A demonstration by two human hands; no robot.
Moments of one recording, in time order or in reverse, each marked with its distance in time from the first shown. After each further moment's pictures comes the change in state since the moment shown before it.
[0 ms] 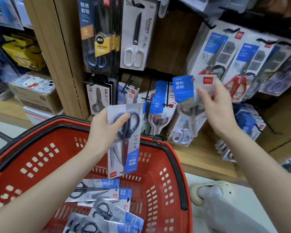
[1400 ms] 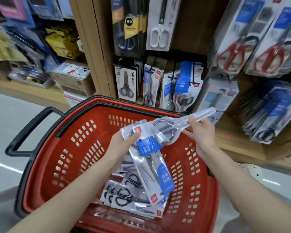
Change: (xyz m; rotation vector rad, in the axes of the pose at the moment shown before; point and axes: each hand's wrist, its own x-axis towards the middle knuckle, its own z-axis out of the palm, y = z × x) left_hand -0.086 -0.072 -0.047 -0.193 -0.108 -0.486; right_hand -0.128 -0.010 0.091 0.707 0.017 0.819
